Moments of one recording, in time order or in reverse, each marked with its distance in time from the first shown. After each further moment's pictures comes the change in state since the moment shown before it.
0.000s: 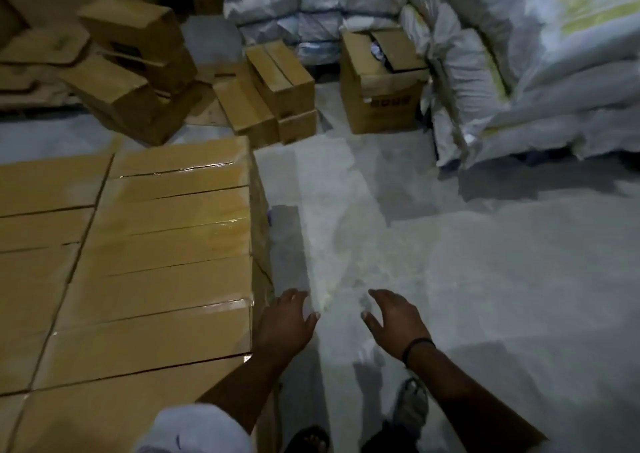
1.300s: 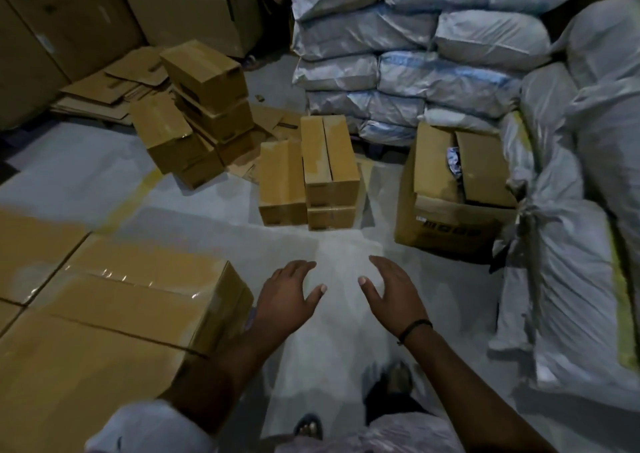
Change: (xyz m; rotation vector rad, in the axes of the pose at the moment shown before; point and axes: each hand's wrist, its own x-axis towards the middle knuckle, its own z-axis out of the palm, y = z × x) left_hand 0.620 0.124 -0.212 -0.150 0.350 -0.193; right_hand 0.660 0.045 -0.340 0.242 0.220 -0.424
